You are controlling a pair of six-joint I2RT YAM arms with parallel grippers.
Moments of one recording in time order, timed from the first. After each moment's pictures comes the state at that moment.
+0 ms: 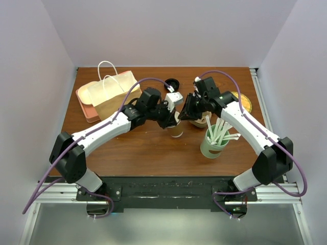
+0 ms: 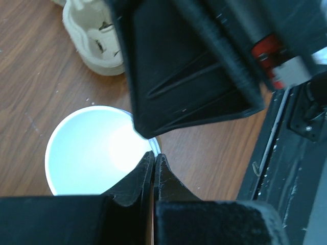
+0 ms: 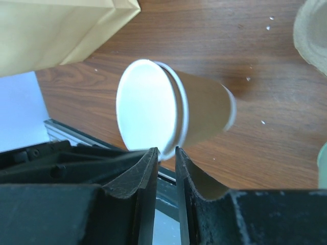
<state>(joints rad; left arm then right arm) -0.73 1.54 1.22 -0.30 0.43 0.04 0.49 1.50 1.36 -0.77 -0.26 0.73</state>
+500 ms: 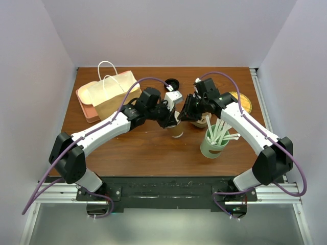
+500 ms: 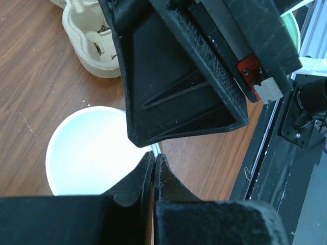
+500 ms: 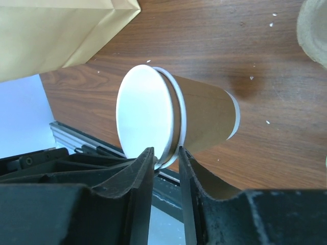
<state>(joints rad) -0.73 1.54 1.22 -0.29 0.44 -0.02 0.49 1.50 1.33 -0.74 -0.27 0.76</state>
